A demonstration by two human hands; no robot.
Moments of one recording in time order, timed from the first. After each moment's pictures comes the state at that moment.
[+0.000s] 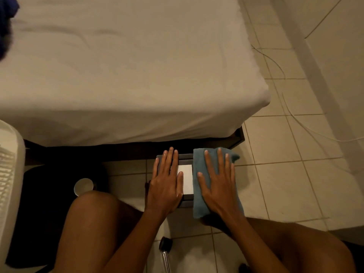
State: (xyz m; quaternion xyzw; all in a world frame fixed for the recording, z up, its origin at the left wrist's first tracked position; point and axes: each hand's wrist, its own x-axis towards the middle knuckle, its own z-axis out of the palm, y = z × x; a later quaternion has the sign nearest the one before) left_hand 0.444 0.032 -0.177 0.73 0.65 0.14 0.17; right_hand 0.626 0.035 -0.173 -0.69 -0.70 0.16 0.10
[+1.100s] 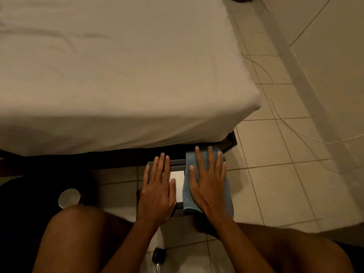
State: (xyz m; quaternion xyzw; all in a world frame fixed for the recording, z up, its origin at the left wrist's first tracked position) left_hand 0.445 0.035 -0.180 0.73 0.65 0.13 0.16; right_hand 0.606 0.057 -0.164 -0.73 -0.67 0.15 0.09
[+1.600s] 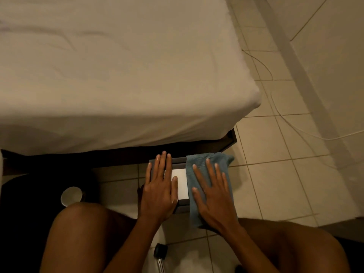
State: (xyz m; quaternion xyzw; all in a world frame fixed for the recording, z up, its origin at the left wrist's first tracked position) left_hand 0.445 0.032 -0.178 0.73 0.65 0.13 0.17; right_hand 0.630 0.010 -0.166 -0.65 -0.74 0.16 0.08
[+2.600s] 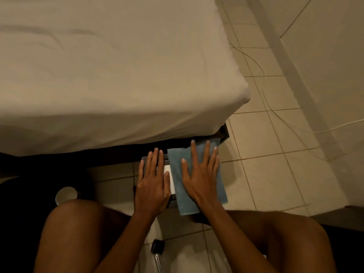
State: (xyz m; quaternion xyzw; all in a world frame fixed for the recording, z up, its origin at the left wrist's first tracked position) left_hand 0.446 0.035 -0.181 0.72 0.66 0.14 0.14; right_hand 0.599 0.053 -0.163 -0.75 -0.64 0.15 0.09
